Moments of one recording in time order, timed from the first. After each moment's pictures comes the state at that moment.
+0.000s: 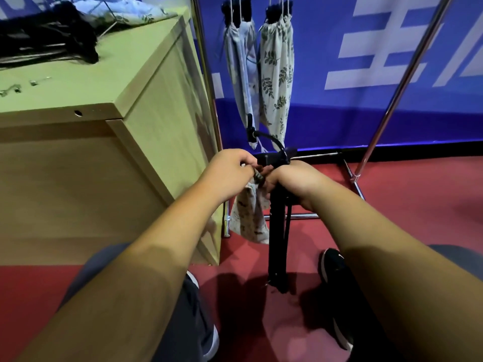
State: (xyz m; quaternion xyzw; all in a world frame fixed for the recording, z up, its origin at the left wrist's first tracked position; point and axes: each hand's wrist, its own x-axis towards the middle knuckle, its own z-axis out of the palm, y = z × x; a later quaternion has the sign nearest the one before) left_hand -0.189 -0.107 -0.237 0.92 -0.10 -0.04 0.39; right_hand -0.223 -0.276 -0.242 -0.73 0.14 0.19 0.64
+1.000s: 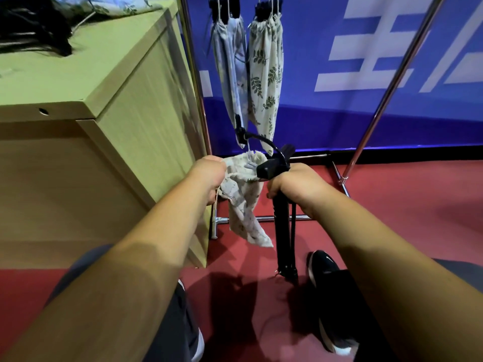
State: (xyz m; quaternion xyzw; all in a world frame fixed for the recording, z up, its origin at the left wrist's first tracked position) left_hand -0.148 -0.115 -0.266 0.75 0.21 -0.16 0.60; right_hand -0.225 -0.302 -0.245 -0.77 0.15 0.11 0.61
